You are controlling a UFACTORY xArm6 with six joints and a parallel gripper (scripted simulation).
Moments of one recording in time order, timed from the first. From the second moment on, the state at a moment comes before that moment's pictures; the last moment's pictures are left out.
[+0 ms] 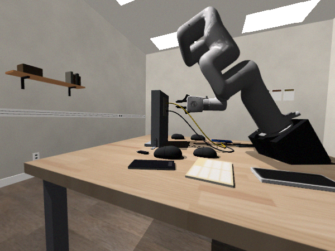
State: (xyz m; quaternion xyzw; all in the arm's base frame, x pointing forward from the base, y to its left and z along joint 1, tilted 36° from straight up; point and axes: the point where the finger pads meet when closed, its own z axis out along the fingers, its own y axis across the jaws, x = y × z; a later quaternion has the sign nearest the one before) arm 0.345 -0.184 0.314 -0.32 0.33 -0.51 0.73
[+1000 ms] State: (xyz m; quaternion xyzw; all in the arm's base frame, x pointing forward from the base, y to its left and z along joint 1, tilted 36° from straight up) arm 0.360 -0.163 0.328 -0.31 0.35 -0.51 0.72
